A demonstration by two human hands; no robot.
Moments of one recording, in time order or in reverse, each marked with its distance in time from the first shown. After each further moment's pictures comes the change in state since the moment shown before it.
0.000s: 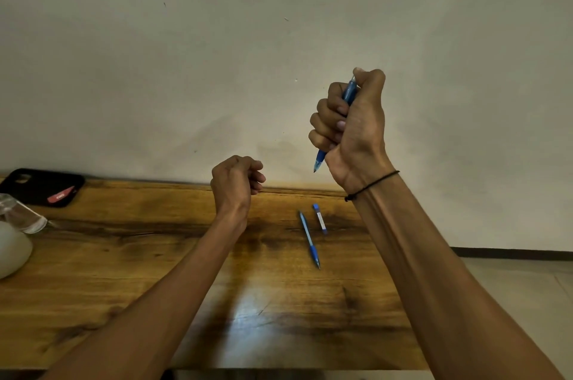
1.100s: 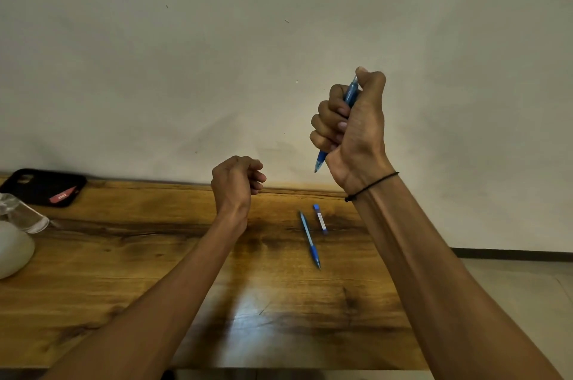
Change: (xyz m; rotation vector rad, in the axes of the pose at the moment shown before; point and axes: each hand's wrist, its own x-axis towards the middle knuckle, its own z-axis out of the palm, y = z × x) left_hand -0.001 0.003 0.000 -0.002 0.013 -0.017; right_hand -0.001 0.000 0.000 0.001 -0.001 0.004
